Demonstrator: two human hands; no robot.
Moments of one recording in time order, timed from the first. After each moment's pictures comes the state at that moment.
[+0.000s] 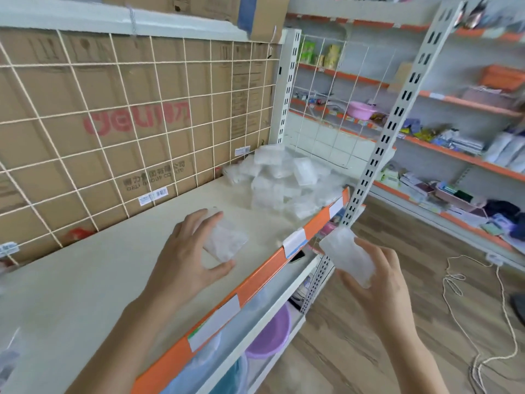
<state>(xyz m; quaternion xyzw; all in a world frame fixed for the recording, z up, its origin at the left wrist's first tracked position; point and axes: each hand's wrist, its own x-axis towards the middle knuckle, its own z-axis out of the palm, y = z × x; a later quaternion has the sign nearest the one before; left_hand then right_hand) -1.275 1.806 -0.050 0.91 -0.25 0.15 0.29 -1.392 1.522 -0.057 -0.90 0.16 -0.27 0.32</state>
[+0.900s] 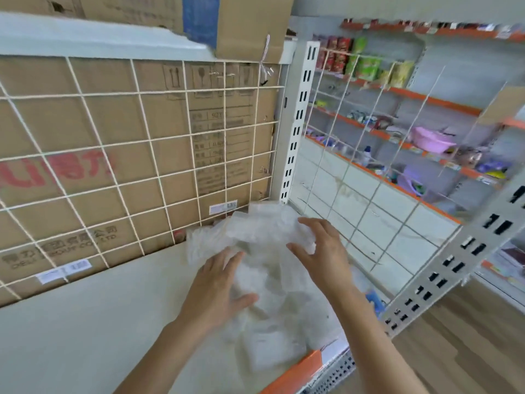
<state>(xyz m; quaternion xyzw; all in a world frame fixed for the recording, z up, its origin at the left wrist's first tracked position) -1.059 1.605 -0.095 0.97 -0.14 0.03 0.21 -1.033 1.391 -0.051 -0.92 -0.05 -0.19 0.34</state>
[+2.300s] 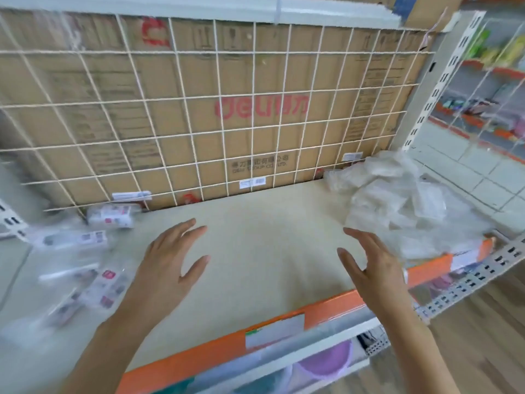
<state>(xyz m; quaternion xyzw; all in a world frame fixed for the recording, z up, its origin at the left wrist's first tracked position) -1.303 1.906 -0.072 0.96 -0.05 0.19 0.21 -1.244 1.581 -0.073 -0.92 -0.11 -0.17 0.33</state>
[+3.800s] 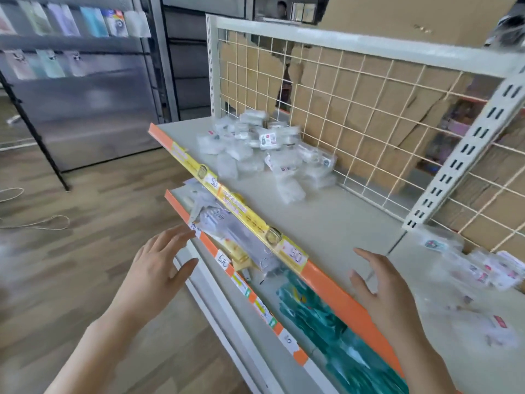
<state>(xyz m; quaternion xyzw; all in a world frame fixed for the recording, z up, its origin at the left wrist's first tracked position) -1.800 2.072 -0.078 0.80 0.52 0.29 0.08 -1.446 1.984 -0.075 -0.73 -0.59 0.06 0.35</state>
